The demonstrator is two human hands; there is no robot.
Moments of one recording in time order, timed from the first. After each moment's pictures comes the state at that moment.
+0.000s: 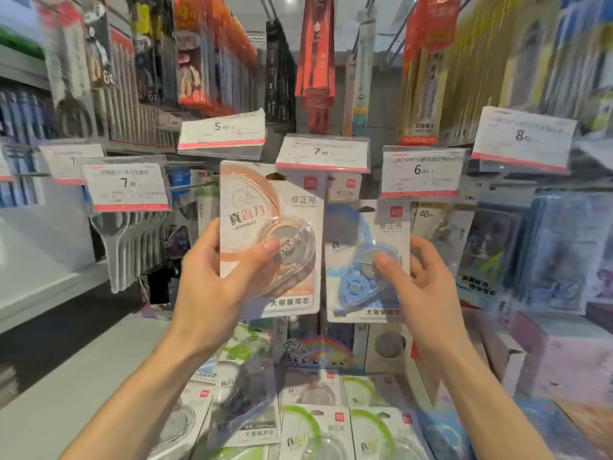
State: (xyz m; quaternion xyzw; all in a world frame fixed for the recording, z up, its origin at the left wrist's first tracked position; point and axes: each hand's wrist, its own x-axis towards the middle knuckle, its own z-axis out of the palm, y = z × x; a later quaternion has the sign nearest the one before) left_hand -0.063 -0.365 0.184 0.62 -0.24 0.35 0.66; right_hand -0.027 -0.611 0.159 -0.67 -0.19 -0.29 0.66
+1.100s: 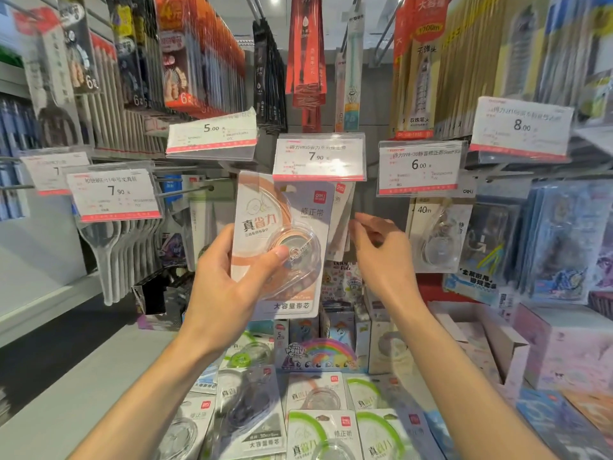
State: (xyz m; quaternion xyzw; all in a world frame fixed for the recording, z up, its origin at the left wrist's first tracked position) left_hand -0.044 -0.366 0.181 0.66 -0.25 0.33 0.62; right_hand 0.029 -0.576 0.188 -0.76 -0.09 -0.35 0.54
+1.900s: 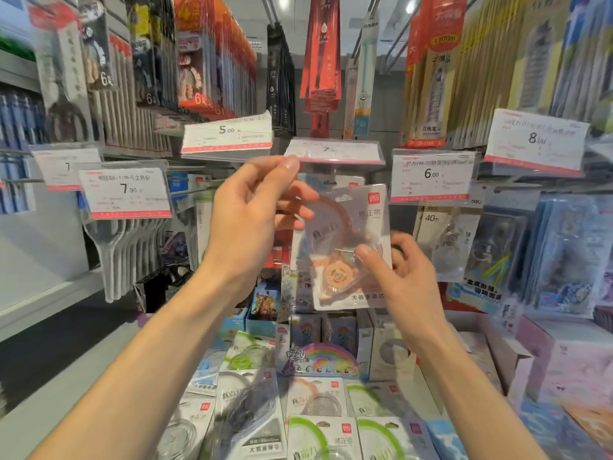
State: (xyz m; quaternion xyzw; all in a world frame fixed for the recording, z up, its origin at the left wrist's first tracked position) left_hand -0.045 -0.388 0.252 0.57 -0.29 0.29 0.72; right_hand -0.008 -0.586 0.171 -0.67 -0.20 -0.27 0.66
